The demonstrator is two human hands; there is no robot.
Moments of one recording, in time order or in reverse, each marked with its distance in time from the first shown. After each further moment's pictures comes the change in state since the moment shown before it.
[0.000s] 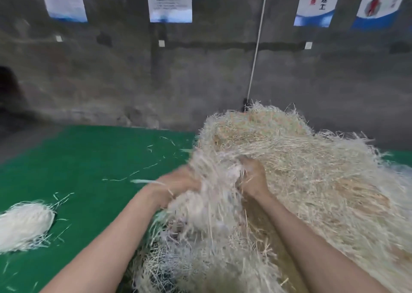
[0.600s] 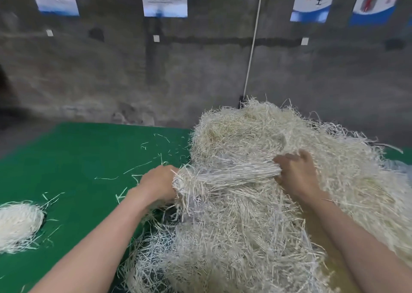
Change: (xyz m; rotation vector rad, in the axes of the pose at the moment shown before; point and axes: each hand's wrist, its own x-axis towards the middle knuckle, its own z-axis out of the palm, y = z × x) left_hand 0.036 -0.026 -0.009 0.822 0.298 0.197; right_hand 0.013 0.096 -0.070 -0.766 0.139 -0.205
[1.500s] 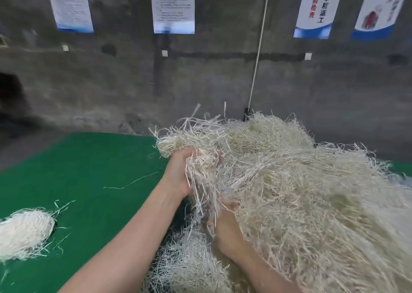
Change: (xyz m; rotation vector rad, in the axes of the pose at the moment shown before) left_hand -0.008 0.054 -0.045 -1.812 0.055 -0.225; right_hand -0.065 -0.170 0.042 0.715 -0.338 0.000
